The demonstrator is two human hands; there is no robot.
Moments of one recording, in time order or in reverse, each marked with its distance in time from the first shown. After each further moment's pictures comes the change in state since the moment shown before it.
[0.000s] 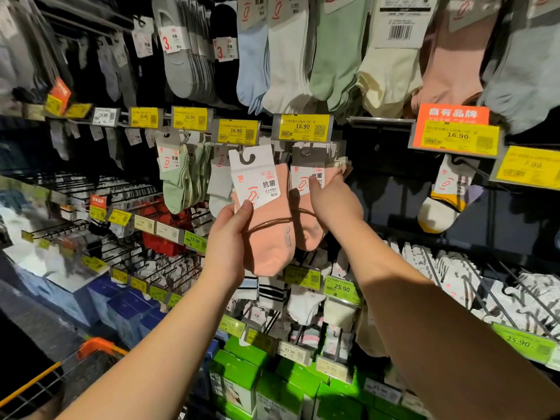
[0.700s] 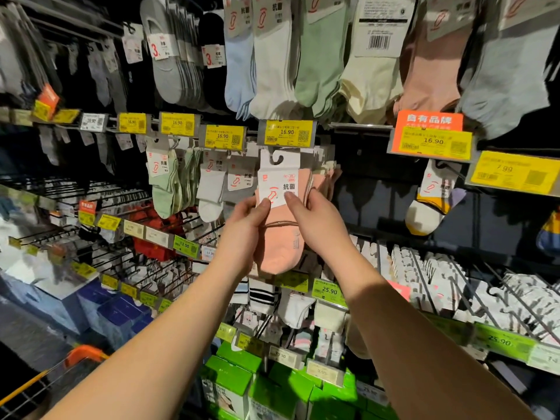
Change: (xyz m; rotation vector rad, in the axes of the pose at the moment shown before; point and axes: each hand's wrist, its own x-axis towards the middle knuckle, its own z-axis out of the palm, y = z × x) left_hand 0.015 -0.011 0.034 0.153 -0.088 -0.042; right_hand -0.051 0.012 -0.011 0.488 -0.107 -0.230
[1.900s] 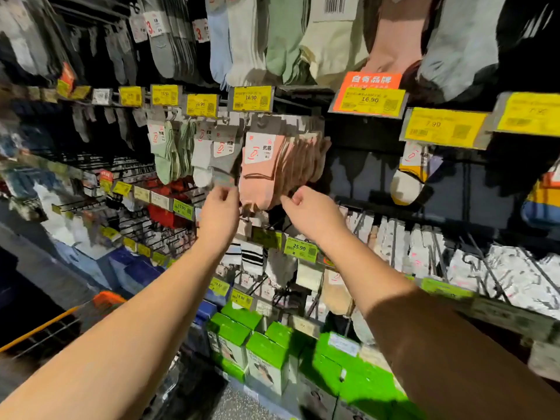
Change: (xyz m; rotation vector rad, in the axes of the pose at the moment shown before) left_hand -0.069 -0.018 0.031 0.772 0.353 0.133; right_hand -0.056 0.038 -0.067 -0.470 -0.184 0.006
